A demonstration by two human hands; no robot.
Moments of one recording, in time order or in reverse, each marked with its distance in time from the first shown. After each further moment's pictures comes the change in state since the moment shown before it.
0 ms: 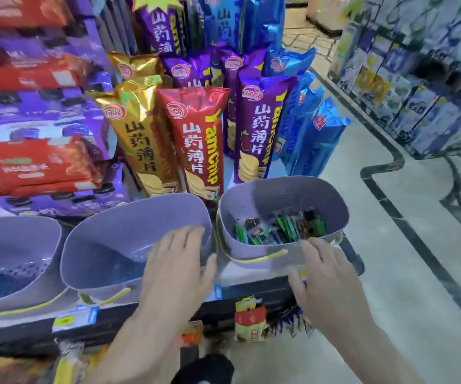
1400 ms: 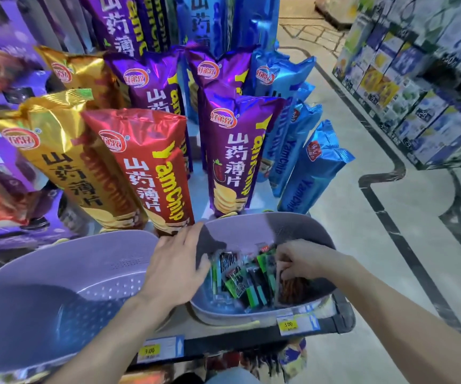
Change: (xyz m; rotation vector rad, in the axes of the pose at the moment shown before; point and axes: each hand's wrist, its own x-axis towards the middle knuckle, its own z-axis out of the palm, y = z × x) left_hand 0.149 0.012 0.101 -0.092 -0.112 0.030; right_hand 0.235 0.120 0.094 0.072 -0.803 -0.385
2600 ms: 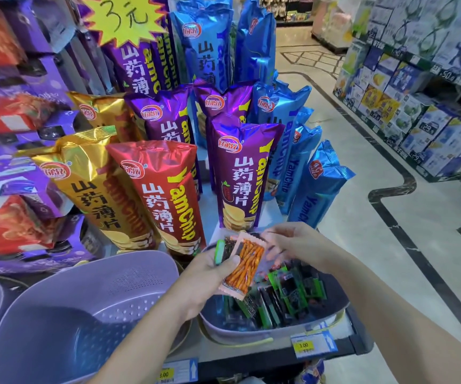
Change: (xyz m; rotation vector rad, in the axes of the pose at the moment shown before) left_hand 0.014 0.033 -0.017 -1.454 -0.395 -0.377; right_hand 0.001 -0.032 -0.040 0.949 0.272 -0.088
